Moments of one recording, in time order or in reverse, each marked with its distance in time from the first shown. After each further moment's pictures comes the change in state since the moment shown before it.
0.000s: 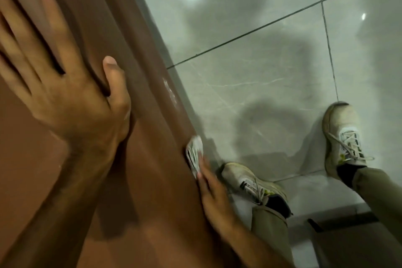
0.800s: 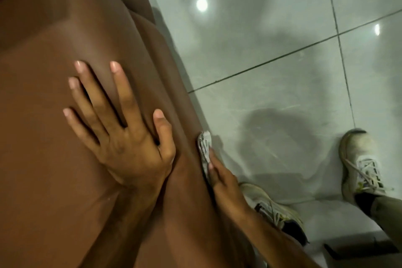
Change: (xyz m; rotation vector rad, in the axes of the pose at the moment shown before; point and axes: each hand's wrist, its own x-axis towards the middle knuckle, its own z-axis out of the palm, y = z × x) left_hand -0.003 0.033 -0.023 0.121 0.109 0.076; right_hand 0.061 -0.101 0.001 0.012 0.008 -0.081
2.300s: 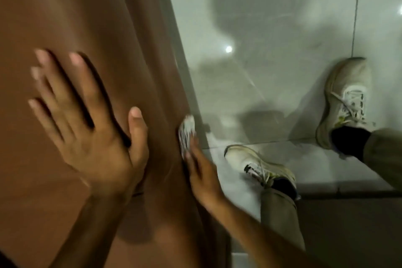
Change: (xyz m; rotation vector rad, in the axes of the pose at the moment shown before) left_hand -0.294 0.003 -0.010 -0.089 -0.185 -0.087; right_hand -0.157 0.239 -0.049 -0.109 -0.096 -0.019
